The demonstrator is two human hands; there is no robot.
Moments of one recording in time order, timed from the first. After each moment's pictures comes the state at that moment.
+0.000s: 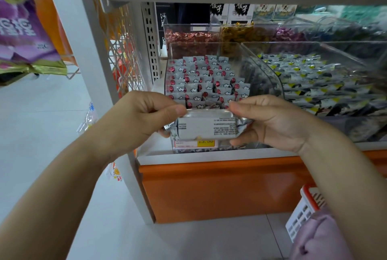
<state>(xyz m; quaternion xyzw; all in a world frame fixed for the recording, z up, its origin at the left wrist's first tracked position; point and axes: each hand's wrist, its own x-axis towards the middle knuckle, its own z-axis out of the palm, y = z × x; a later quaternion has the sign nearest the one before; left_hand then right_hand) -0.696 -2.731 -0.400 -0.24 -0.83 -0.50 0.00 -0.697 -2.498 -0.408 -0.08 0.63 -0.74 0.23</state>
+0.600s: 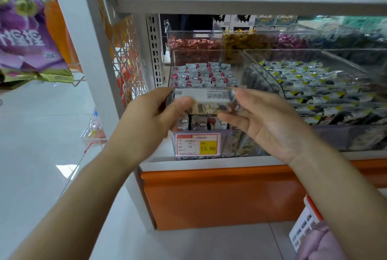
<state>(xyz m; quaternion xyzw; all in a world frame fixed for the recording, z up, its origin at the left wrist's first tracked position) -0.702 -2.719 -0.406 -0.19 -0.86 -0.45 0.15 -0.700 -2.512 -0.412 -0.09 0.55 -0.83 0.05</state>
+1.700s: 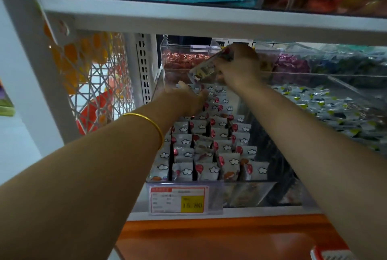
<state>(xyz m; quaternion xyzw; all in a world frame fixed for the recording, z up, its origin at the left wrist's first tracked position) -0.900 -2.632 -0.407 0.00 -0.99 -0.11 -0.06 -0.879 -2.513 -0.361 -0.04 0.87 -0.41 -0.27</state>
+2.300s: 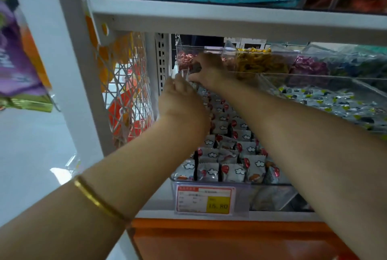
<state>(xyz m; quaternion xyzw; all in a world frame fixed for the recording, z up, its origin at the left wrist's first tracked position) -0.818 -2.661 -0.386 -0.07 -0.97 0.22 0.04 -0.941 -2.579 -0.383 -0.17 0.94 -0.22 -0.19</state>
